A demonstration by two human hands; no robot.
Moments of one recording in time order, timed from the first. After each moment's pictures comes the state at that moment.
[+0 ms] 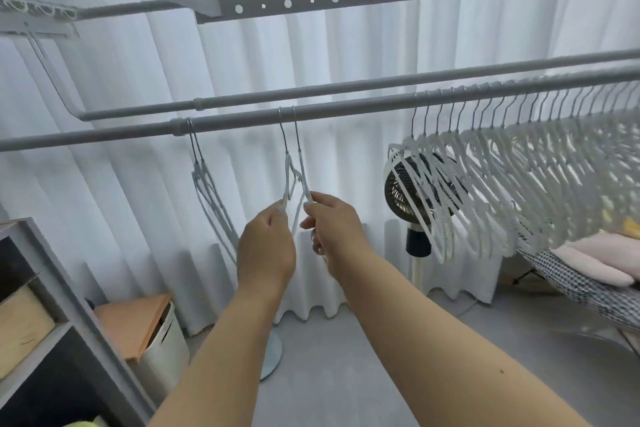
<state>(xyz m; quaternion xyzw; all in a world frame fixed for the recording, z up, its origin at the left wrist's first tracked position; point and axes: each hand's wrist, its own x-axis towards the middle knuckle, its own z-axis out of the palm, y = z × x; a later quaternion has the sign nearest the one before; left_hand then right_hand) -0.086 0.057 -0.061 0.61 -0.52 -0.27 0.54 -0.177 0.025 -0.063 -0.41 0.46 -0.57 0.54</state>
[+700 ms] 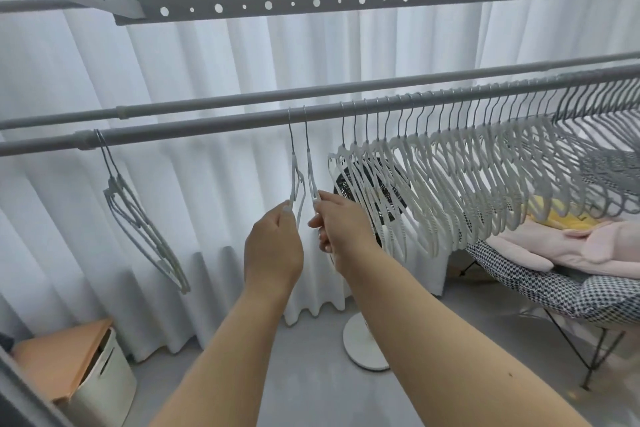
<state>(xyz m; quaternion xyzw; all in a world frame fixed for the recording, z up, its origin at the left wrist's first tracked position) -0.184 0.050 -0.062 0.58 -0.58 -0.28 0.50 -0.281 0.028 -0.059 -0.35 0.47 -0.63 0.51</state>
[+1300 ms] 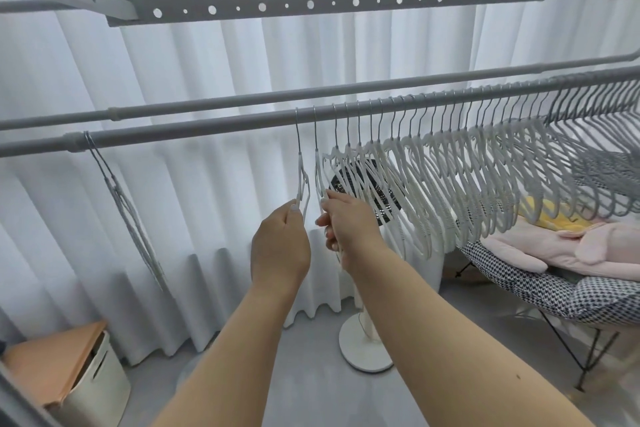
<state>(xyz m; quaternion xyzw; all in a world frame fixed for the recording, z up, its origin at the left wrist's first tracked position) -0.206 0.049 -0.059 0.56 -0.59 -0.28 0.50 -0.302 0.036 -0.053 -0.35 0.49 -0.63 0.49</state>
